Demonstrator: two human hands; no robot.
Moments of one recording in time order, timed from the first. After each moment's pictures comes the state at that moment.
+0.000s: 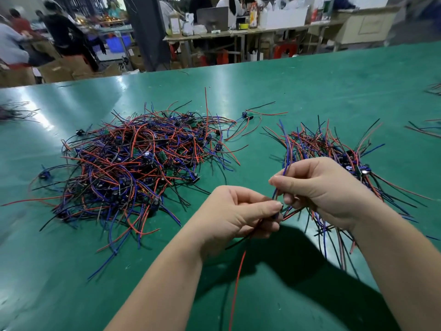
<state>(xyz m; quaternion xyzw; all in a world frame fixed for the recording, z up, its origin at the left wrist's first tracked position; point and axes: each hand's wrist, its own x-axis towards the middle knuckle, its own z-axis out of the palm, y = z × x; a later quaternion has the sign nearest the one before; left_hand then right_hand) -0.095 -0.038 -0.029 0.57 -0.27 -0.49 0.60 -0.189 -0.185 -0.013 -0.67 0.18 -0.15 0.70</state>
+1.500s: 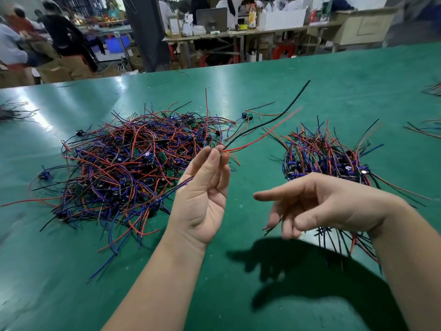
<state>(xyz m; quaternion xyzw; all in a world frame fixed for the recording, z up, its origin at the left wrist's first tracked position) -0.077 -0.043 -0.021 0.27 -0.06 -0.32 0.91 -0.206 -0.207 -0.016 -0.69 0.00 0.12 0.71</state>
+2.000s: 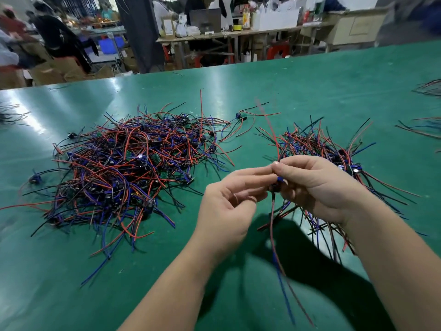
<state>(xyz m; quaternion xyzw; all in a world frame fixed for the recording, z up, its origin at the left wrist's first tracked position) -0.107 -0.053 -0.042 0.53 -0.39 -0.21 0.72 -0.186 -0.192 -0.015 -0.56 0.19 -0.15 0.79</state>
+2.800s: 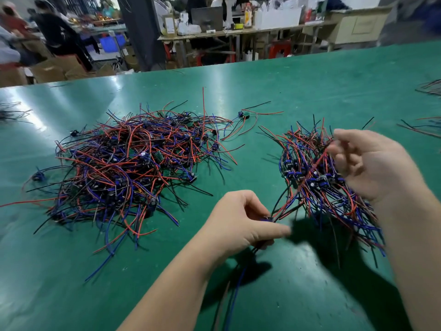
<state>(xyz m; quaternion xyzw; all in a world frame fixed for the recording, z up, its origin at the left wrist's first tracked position) -0.106 -0.046 -0.048 0.65 -0.32 -0.39 0.57 -0.208 -0.231 0.008 -0.45 0.32 -0.38 0.74</state>
